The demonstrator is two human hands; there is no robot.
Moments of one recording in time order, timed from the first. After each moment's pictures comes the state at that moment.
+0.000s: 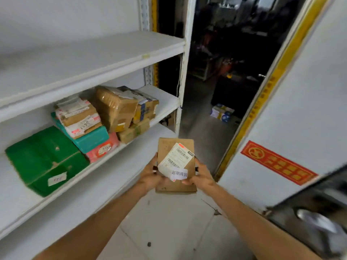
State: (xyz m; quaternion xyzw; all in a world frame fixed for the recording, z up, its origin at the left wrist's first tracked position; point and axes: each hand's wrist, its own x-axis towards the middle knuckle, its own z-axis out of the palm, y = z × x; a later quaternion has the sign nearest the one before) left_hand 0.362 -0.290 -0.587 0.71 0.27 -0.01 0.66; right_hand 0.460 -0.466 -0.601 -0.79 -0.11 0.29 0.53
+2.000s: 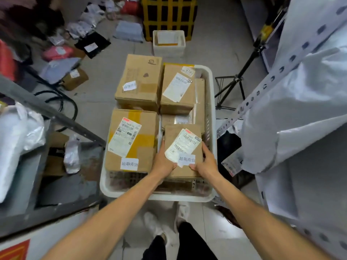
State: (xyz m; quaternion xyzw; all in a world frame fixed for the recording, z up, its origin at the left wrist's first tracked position) left_hand 0.398 -1.045 -0.731 0.61 -0.48 -0.61 0.17; right_hand 0.248 -1.003 -0.745 -0.30 0.77 -0.28 0.50
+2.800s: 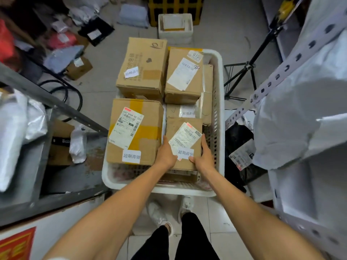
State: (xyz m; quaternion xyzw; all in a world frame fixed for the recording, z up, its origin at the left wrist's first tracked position) left_hand 0.394 -1.061 -0.781 0.67 -0.58 -0.48 -0.02; right_hand 0.266 -1.006 -0.786 -0.27 0.76 -0.29 0.51
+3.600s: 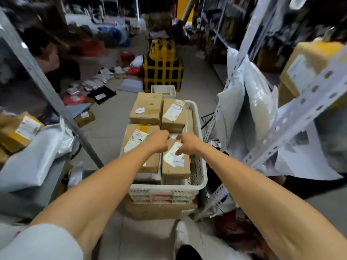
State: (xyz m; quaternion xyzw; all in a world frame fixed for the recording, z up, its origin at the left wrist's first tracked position) left_hand 0.450 -1.019 -0.584 0.51 -0.84 -0.20 -0.06; right_hand 0.315 -0.970 -0.575 -0.62 0.72 -0.02 0.29
